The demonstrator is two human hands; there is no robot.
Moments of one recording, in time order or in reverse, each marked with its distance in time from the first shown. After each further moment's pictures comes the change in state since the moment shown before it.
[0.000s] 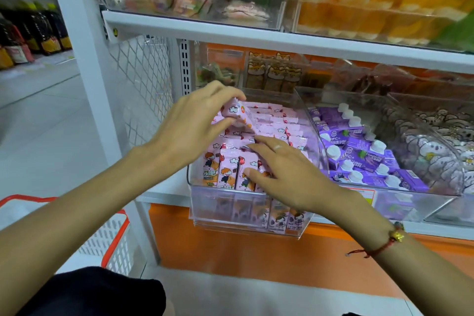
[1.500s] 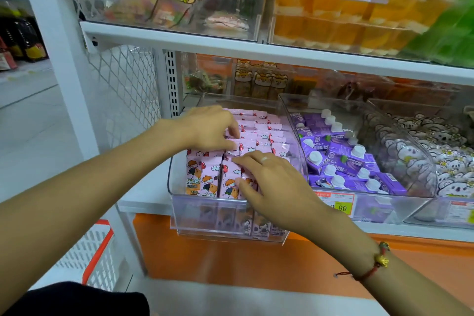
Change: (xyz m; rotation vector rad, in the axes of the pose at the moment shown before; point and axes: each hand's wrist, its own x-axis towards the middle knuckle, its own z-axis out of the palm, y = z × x) left_hand 0.057 -0.005 0.037 0.202 -0.593 0.037; right_hand -0.019 -0.008 -0.005 -0.065 0.086 -0.020
